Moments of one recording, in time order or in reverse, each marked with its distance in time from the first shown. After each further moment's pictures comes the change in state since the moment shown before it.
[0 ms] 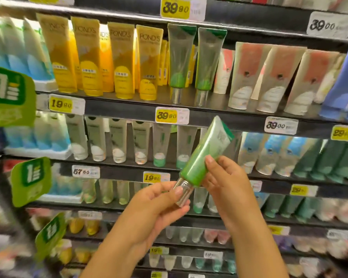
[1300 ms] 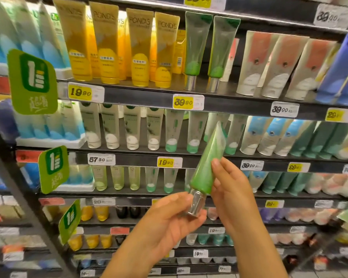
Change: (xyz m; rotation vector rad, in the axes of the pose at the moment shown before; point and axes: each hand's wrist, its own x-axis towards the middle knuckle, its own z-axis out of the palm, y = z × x) left_hand -0.039 -0.012 -0.049 -0.239 -0.241 -0.247; right_hand -0.053 0.035 0.039 -0.020 0.091 0.004
